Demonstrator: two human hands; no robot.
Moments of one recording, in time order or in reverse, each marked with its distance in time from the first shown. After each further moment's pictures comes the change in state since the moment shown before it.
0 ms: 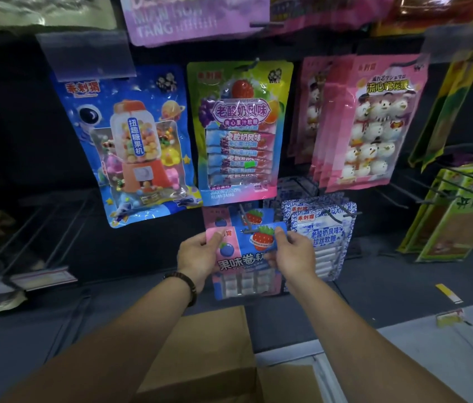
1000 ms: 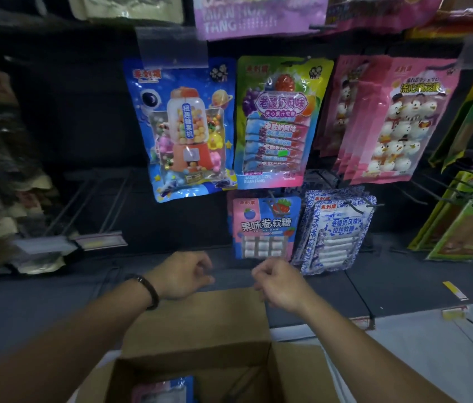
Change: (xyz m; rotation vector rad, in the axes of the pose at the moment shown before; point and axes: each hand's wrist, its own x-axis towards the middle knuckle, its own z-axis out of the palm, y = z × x) left_hand -0.045 -0.014 -0.144 1.075 -0.468 0.251; right_hand -0.104 0.013 0.022 -0.559 -0.513 -0.040
